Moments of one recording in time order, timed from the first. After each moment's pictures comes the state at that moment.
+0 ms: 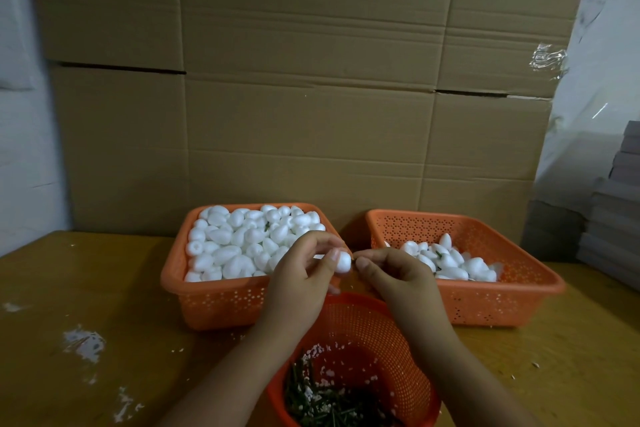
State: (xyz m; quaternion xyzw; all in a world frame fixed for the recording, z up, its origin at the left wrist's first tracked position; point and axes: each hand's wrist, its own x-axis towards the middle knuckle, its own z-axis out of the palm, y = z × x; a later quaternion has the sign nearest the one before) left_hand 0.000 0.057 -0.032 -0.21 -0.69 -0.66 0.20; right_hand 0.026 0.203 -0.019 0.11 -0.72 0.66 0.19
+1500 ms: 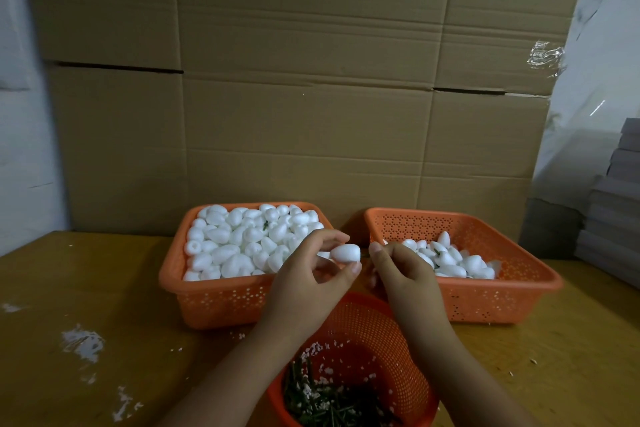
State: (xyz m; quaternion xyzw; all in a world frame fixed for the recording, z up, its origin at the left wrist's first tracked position) left_hand 0.005 0.058 -0.034 -0.23 -0.74 -0.59 0.21; right_hand 0.023 0.201 -0.019 0.09 -0.71 0.65 0.24
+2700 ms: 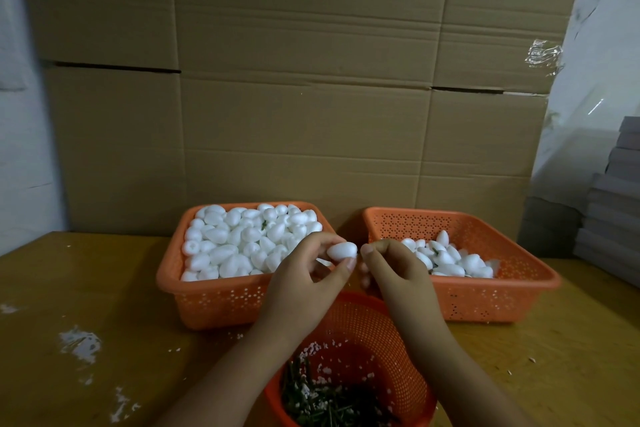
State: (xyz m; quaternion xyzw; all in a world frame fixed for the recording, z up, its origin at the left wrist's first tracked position) left_hand -0.003 0.060 -0.038 -0.24 -0.73 -0.61 0.20; right_hand 0.026 0.199 -0.019 0.11 -0.70 0.67 0.21
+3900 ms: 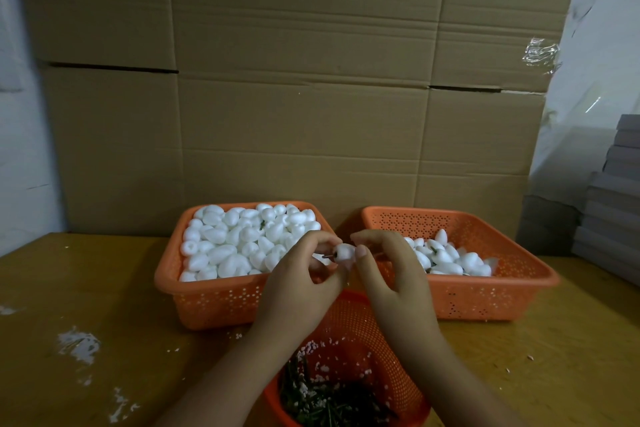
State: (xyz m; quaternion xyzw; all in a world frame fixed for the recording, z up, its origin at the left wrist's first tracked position) left_hand -0.005 0.059 -0.041 -0.23 -0.76 -0.56 0.24; right_hand 0.030 0.194 -0.021 0.17 -0.77 0.48 0.37
